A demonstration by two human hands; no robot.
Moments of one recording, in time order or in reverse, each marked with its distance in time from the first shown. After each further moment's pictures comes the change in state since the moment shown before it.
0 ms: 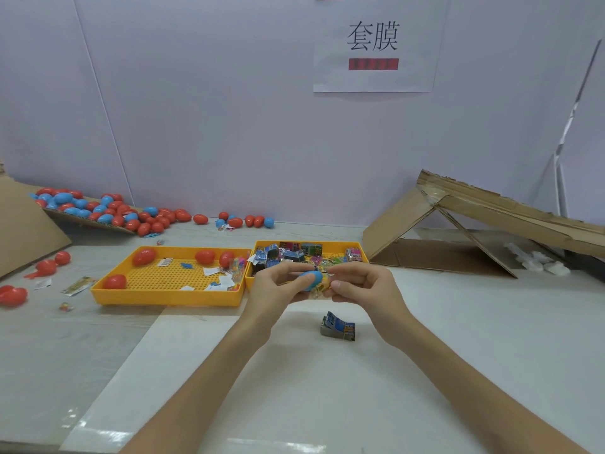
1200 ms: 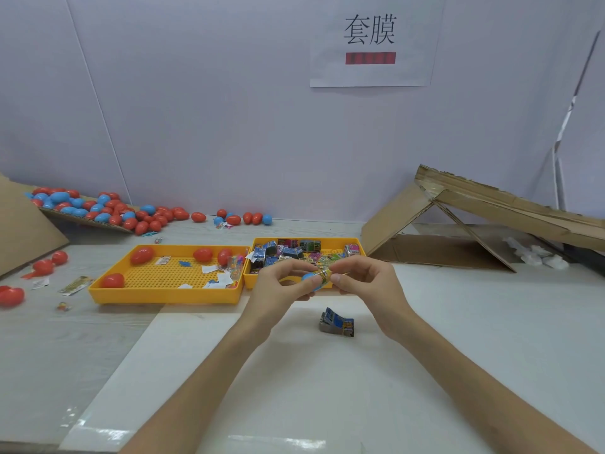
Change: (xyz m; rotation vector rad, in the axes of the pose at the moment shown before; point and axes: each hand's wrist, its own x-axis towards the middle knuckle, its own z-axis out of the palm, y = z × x) left_hand -0.004 0.003 0.003 0.118 -0.056 0.059; right_hand -0.001 -0.007 0.001 -0.108 0.064 -0.047
